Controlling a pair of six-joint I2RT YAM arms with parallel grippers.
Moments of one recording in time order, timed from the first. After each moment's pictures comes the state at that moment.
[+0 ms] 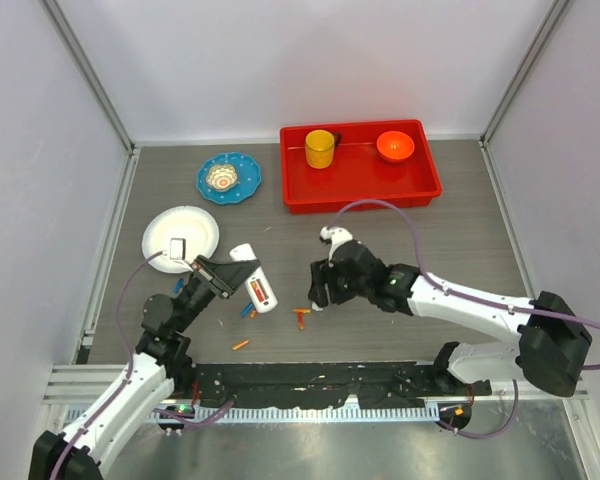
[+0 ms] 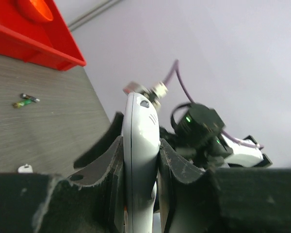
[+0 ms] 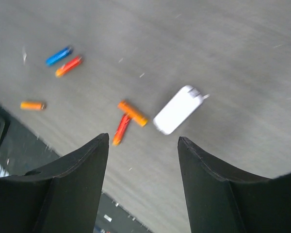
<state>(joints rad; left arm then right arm) -0.43 0.48 0.08 0.69 0.32 -1.23 0.88 1.26 0.76 -0.24 0.03 0.50</state>
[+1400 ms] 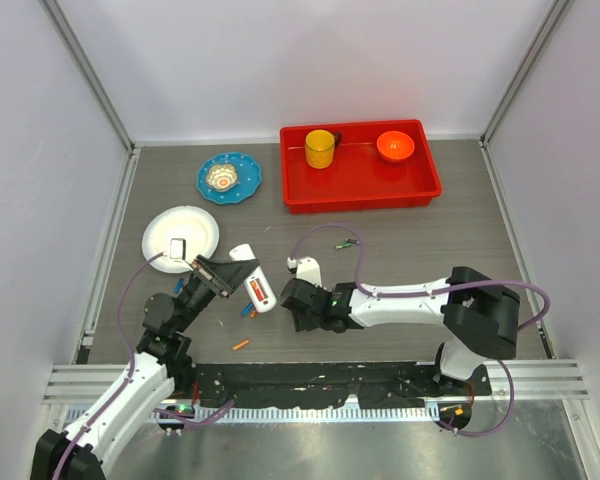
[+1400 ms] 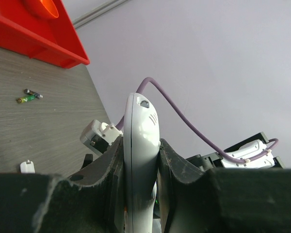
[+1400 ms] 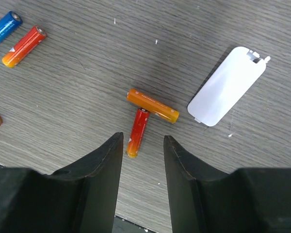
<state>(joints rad) -0.41 0.48 0.06 0.67 0.31 -1.26 1.22 1.62 0.92 -0.34 0.34 0.80</state>
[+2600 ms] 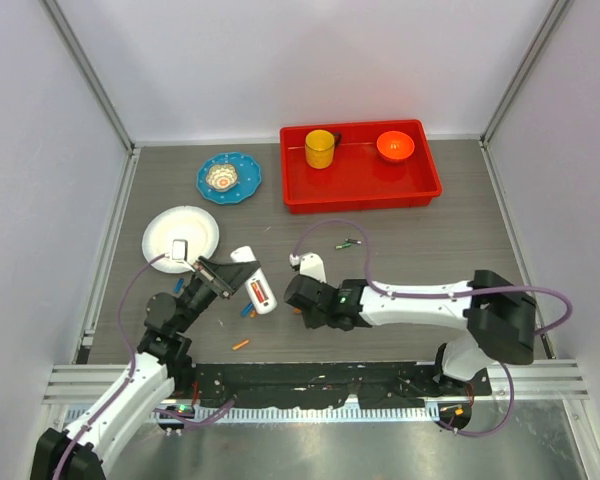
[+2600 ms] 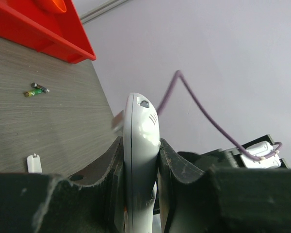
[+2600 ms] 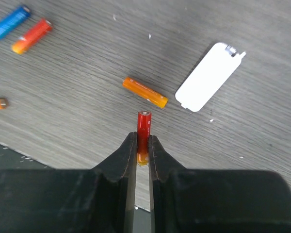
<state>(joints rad) -0.41 0.48 0.05 0.66 0.31 -1.26 1.22 1.57 0.92 -0.42 0.33 0.76</state>
